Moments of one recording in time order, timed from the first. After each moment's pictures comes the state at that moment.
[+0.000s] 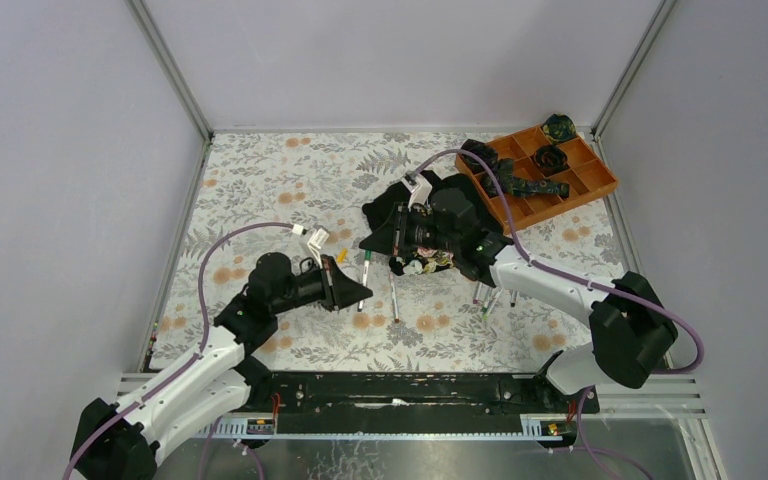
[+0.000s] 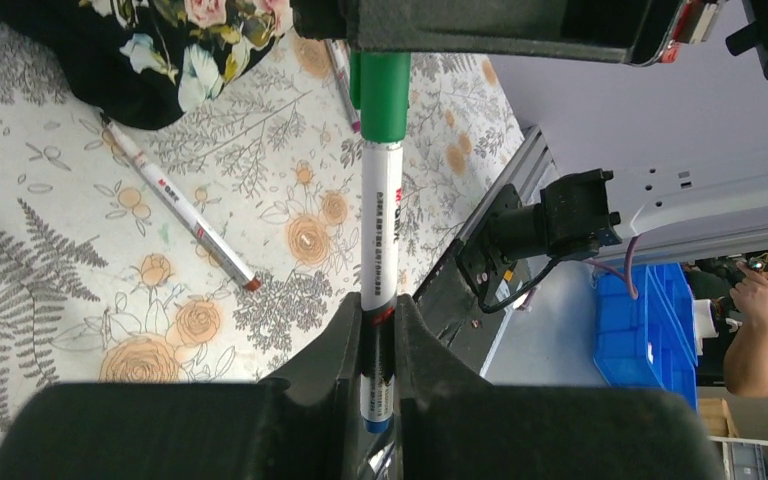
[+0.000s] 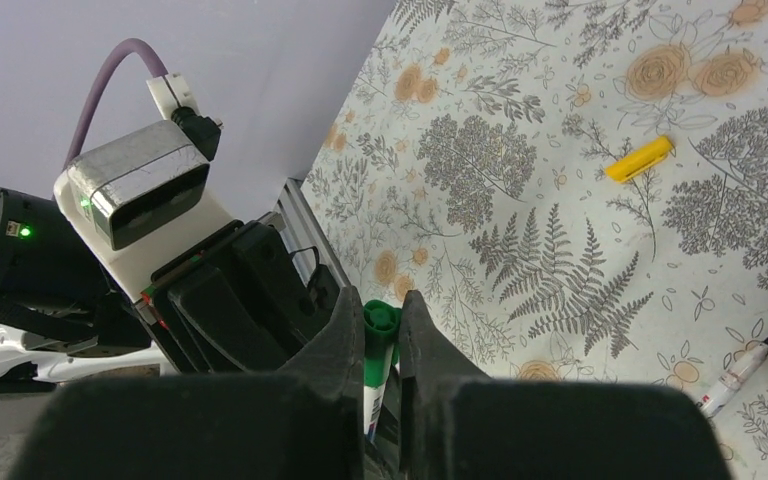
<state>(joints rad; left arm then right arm) -0.56 0.75 0.38 0.11 0.51 -0.71 0.77 1.46 0.96 0.20 -0.43 0.78</state>
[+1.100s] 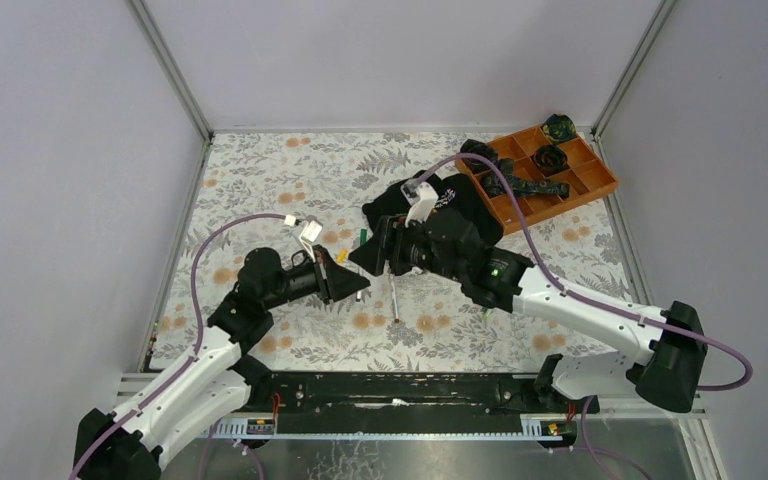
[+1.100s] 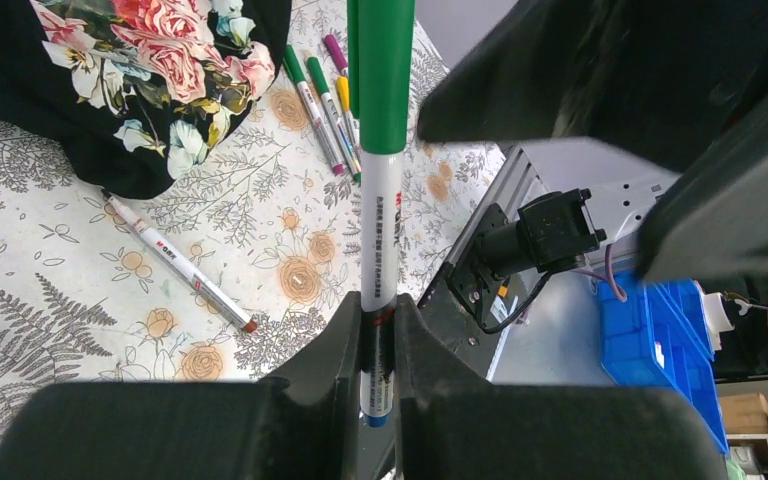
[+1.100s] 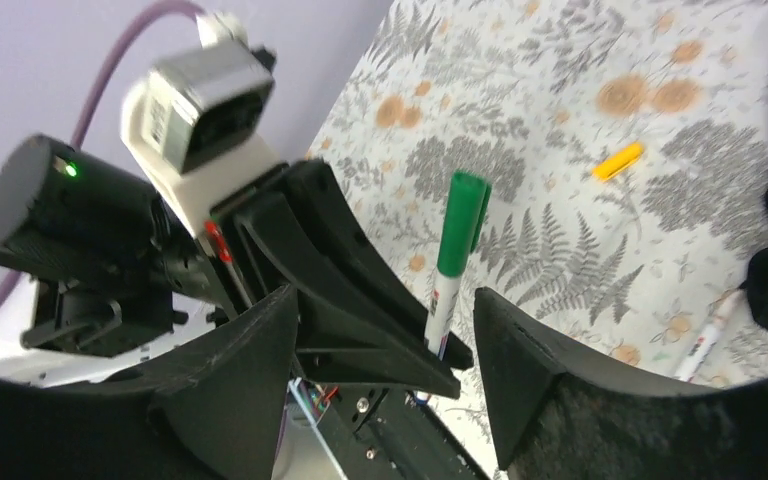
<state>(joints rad) -0.52 0.73 0.43 0.12 0.58 -0.66 1.01 1.26 1.01 -0.05 -0.02 0.74</state>
